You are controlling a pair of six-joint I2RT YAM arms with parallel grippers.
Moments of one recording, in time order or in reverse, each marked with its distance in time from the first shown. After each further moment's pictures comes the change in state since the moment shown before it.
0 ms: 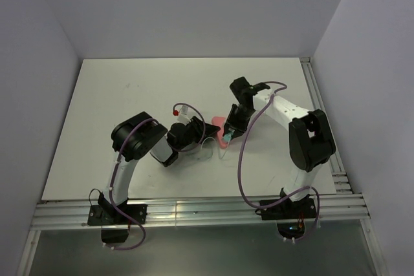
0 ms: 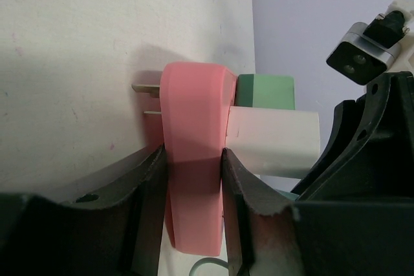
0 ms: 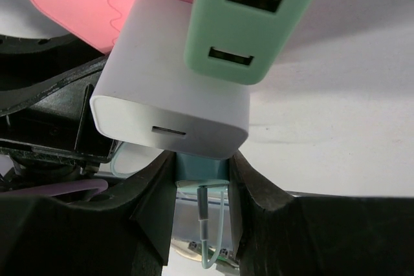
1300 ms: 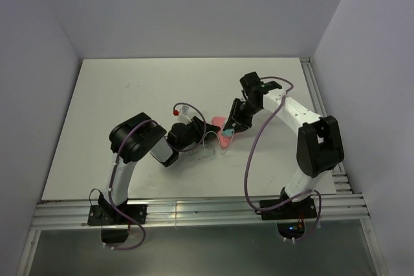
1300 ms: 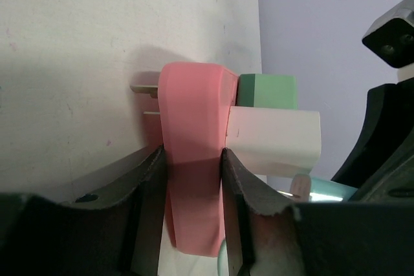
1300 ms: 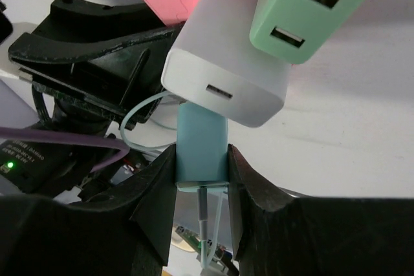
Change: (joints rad) left arm -0.016 -0.032 -0.007 -0.044 -0.038 0.024; right arm -0.069 -0.093 -0.027 0.045 -0.158 -0.137
